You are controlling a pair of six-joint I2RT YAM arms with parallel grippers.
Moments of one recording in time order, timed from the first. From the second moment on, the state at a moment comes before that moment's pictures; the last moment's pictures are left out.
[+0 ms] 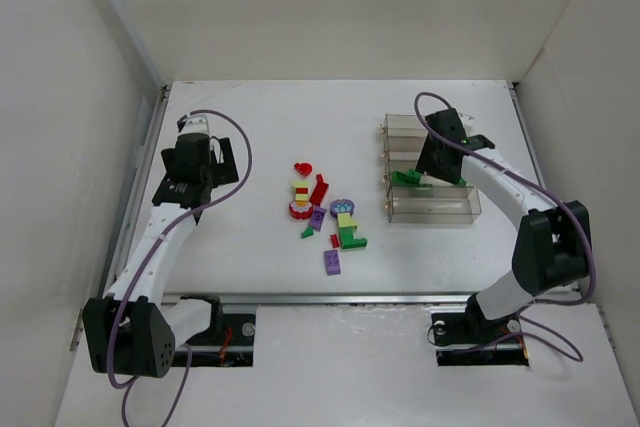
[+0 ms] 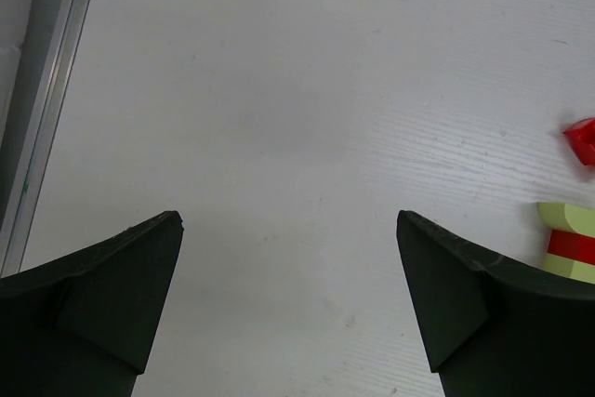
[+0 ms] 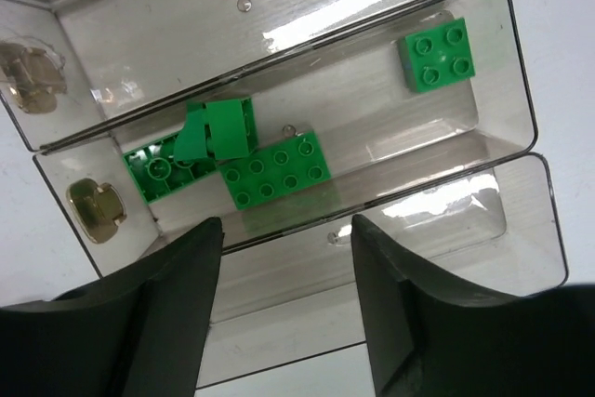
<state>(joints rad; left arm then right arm) -0.10 1.10 0.86 -0.40 -0.28 -0.18 0.27 1.55 1.18 -0.64 0.34 0.58</state>
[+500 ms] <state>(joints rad) -0.10 1.10 0.86 -0.39 -0.29 -0.18 0.94 1.61 1.28 -0.49 0.10 0.19</state>
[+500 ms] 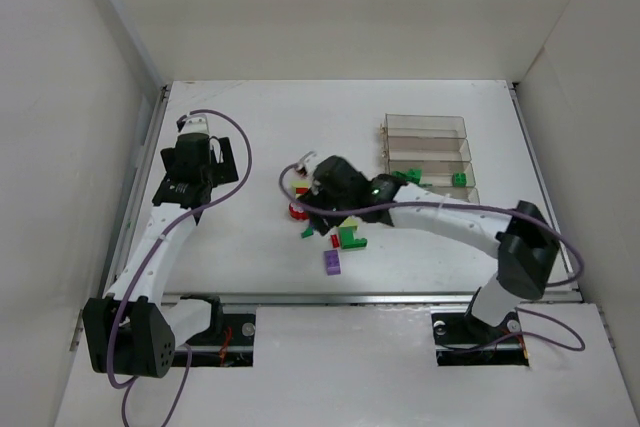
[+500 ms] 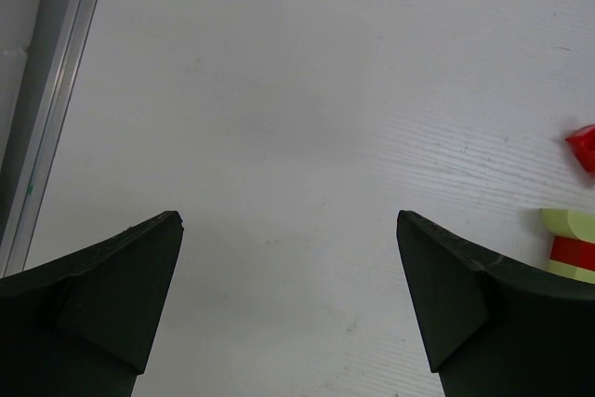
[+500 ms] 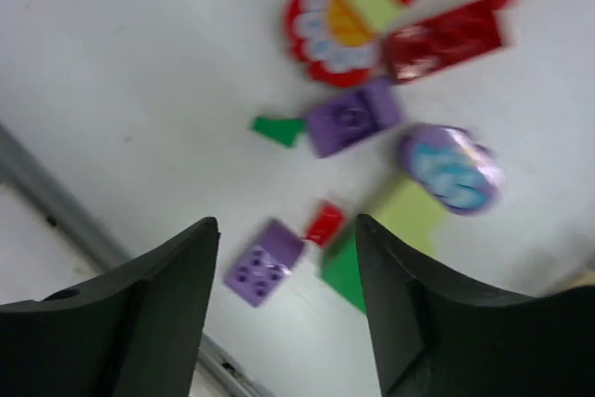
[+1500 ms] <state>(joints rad) -0.10 1.08 0.83 -0.38 -0.33 -0.18 1.01 2.10 1.58 -0.62 0.07 0.26</state>
